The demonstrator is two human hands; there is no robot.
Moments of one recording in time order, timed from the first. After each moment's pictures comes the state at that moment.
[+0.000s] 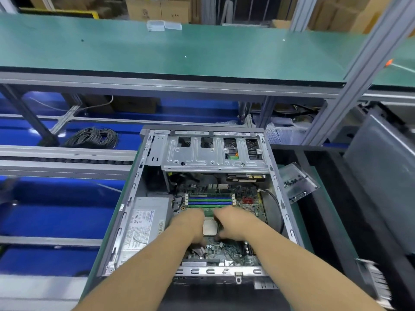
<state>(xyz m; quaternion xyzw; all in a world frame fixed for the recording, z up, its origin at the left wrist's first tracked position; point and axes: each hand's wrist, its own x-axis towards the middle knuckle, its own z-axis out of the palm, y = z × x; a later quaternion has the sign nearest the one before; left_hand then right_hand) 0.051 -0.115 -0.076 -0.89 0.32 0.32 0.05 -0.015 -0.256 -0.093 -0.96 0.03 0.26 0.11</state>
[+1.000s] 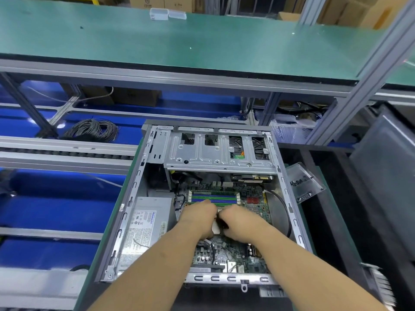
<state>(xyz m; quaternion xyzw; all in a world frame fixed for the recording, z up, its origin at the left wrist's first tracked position) 0.057 -0.132 -0.088 -0.89 0.40 0.23 0.03 -0.013 -0.259 -0.091 -0.97 0.01 0.23 0.11</state>
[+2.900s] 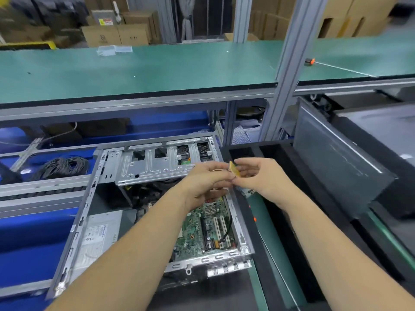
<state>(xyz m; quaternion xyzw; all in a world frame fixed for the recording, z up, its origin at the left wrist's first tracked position) 0.001 -0.235 0.030 -0.62 0.18 0.48 -0.59 -0.121 -0.370 0.027 -0.77 0.23 -0.15 0.57</state>
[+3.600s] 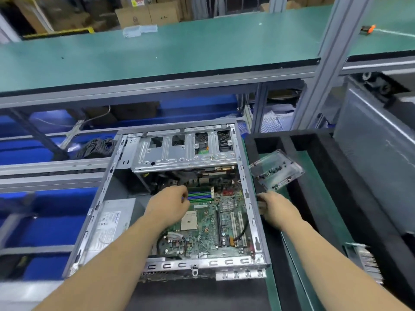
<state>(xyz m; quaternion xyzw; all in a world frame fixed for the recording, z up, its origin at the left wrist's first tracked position) 0.056 -0.137 -0.062 -0.94 0.31 0.14 -0.07 -0.108 -0.395 -0.123 -0.94 0.26 0.10 0.19</state>
